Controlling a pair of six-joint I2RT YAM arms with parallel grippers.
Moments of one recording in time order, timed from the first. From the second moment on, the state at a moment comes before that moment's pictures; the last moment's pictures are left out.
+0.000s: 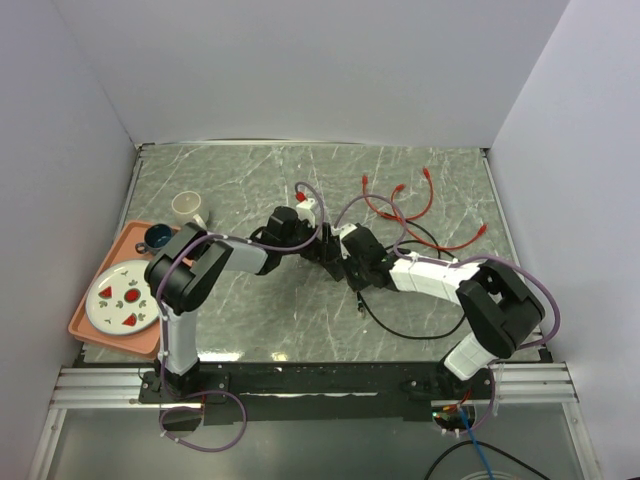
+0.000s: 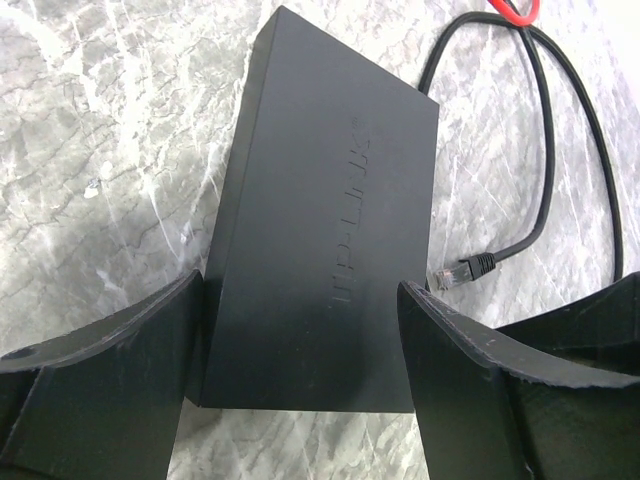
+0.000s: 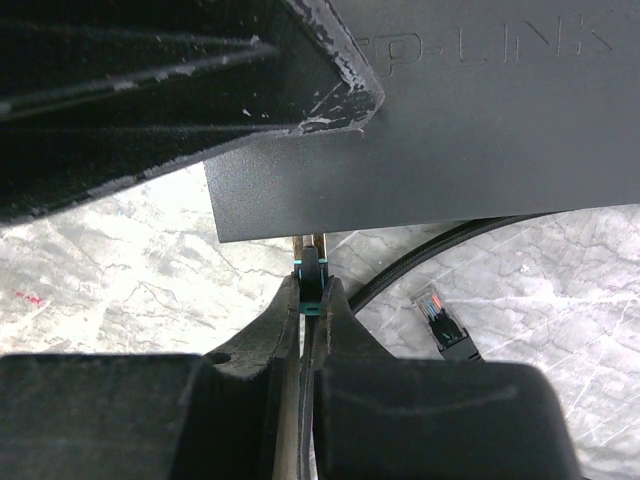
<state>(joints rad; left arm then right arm) -0.62 1.96 0.94 0.54 0.44 -0.46 0.70 1.56 0.80 -0.19 0.08 0.14</state>
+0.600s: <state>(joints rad) -0.65 1.93 0.89 0.59 0.34 -0.49 0.70 1.62 0.89 -0.29 0.06 0.13</state>
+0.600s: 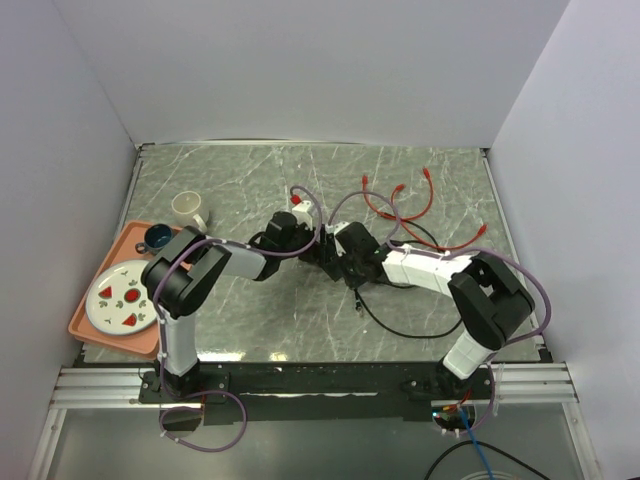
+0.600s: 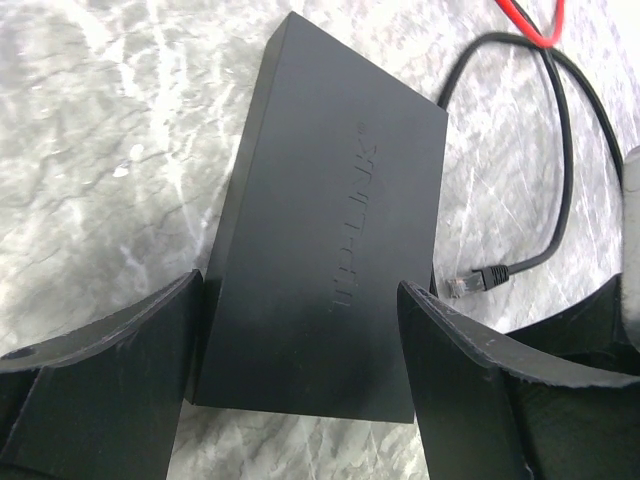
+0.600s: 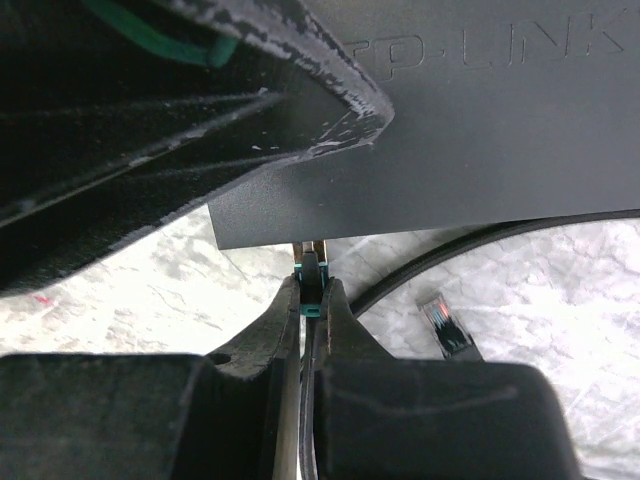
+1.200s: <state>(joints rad) -0.65 1.85 0.80 0.59 0.19 -0.57 0.72 1.69 0.98 -0.33 0.01 0.13</state>
